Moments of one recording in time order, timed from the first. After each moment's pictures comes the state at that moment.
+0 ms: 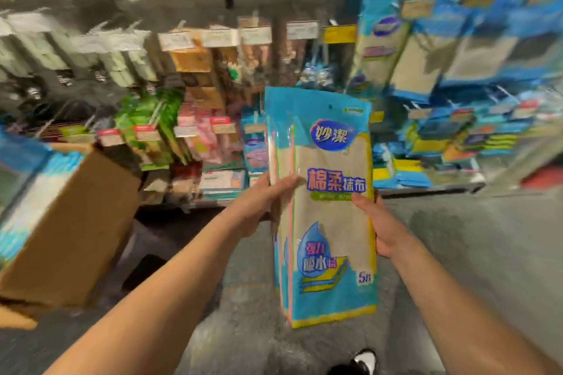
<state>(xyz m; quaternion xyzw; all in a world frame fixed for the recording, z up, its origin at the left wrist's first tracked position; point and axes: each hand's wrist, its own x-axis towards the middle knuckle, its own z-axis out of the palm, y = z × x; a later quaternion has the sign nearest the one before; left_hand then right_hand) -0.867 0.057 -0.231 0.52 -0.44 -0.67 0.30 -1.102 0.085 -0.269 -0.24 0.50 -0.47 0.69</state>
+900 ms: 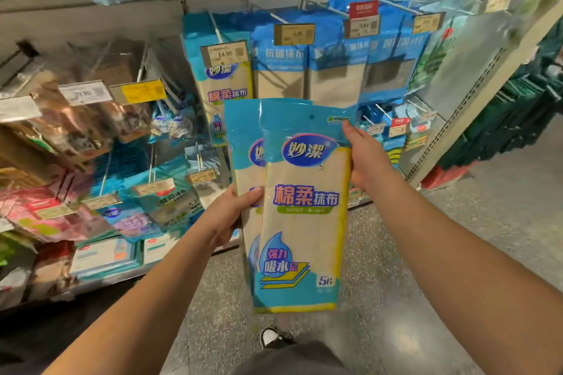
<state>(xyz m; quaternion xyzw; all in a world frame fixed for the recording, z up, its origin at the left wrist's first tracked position) -1.202 -0.150 -0.276 0.47 -0.43 -0.72 0.29 -1.472 -0.147 -0.209 -0.20 0.55 -0.61 0.53</state>
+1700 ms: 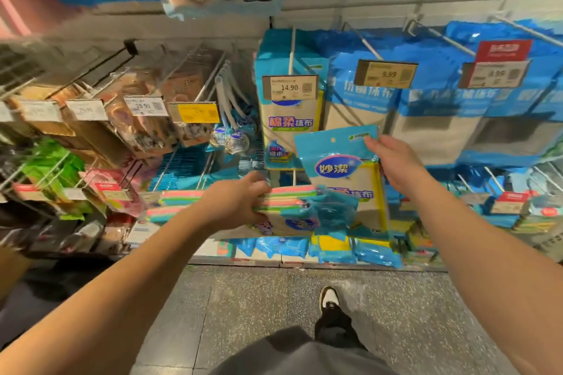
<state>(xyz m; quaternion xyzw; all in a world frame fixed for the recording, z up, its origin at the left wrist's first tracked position) -1.184 -0.269 -0.218 0.55 -0.82 -0.09 -0.08 -1.496 -0.352 -0.232 -0.46 0.59 -0.41 0.53</state>
